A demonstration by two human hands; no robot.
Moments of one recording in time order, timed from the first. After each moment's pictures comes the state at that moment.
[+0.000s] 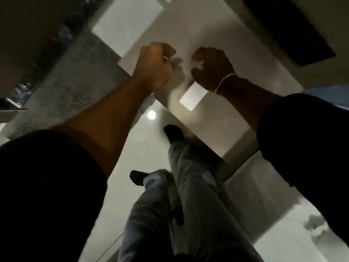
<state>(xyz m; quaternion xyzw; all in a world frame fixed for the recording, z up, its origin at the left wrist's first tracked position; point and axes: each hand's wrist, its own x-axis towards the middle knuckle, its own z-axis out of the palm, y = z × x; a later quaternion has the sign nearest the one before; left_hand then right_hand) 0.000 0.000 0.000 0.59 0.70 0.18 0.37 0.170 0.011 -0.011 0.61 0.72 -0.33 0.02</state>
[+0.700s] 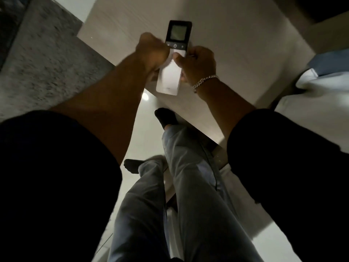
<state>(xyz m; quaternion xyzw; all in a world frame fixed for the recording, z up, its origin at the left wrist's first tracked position) 0.053 0.010 -0.084 0.33 0.76 0.08 0.56 0.167 -0.026 -0.079 0.79 0.33 -0.49 -0.16</state>
